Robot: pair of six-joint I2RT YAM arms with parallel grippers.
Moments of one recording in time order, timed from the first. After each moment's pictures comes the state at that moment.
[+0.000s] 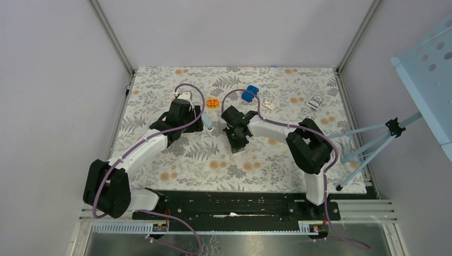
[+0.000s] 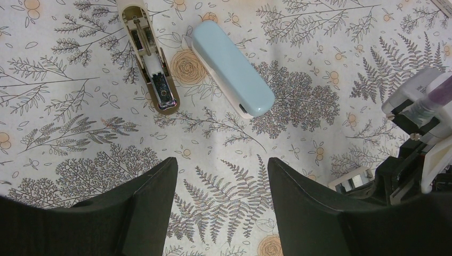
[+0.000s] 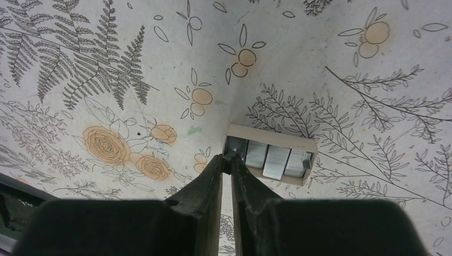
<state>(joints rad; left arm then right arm) -0.41 1.31 0.87 -0.28 -0.11 -0.40 0.80 1.97 1.37 -0.65 -0.09 0.41</state>
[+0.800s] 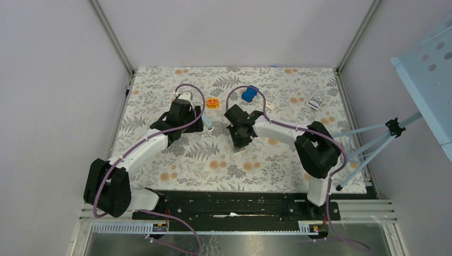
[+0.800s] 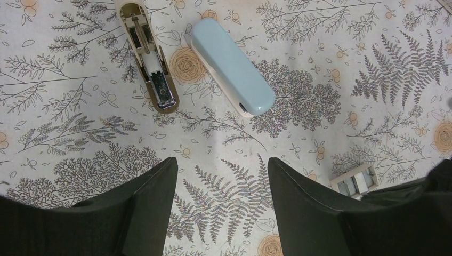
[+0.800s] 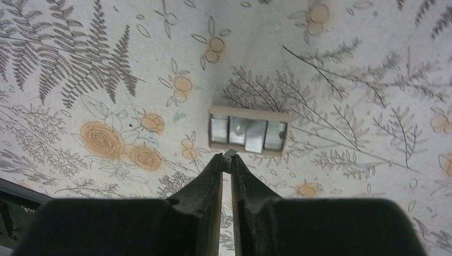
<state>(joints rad) -0.41 1.32 0.88 -0.28 -0.11 -0.40 0.80 1.90 1.34 -0.65 -0.01 0.44</state>
